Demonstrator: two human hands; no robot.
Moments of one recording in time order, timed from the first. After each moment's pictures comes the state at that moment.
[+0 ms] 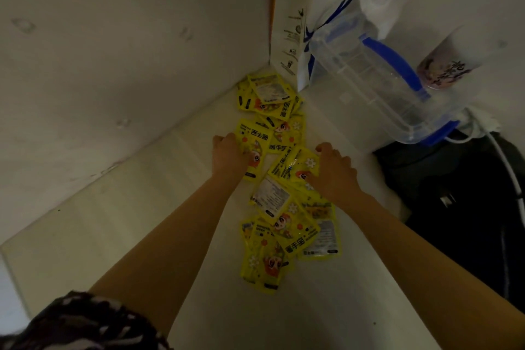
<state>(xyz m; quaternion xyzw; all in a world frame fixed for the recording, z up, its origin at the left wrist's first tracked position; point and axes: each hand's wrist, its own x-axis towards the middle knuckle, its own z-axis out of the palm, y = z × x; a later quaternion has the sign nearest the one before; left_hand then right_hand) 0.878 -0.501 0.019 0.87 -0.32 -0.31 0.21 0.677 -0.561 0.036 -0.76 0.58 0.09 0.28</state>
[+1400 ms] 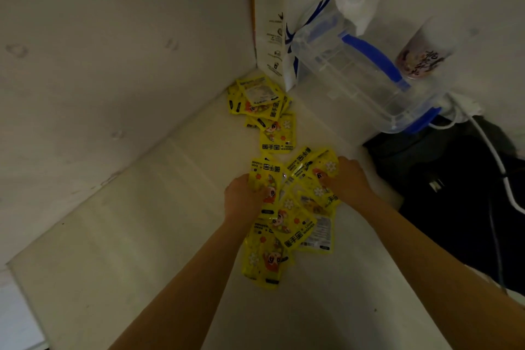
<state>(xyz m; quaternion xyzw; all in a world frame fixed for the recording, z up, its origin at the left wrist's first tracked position) 0.814 -0.447 0.030 0.83 -0.27 -0.41 0.26 0.632 -0.563 0.024 -0.68 0.64 0.05 0.34</state>
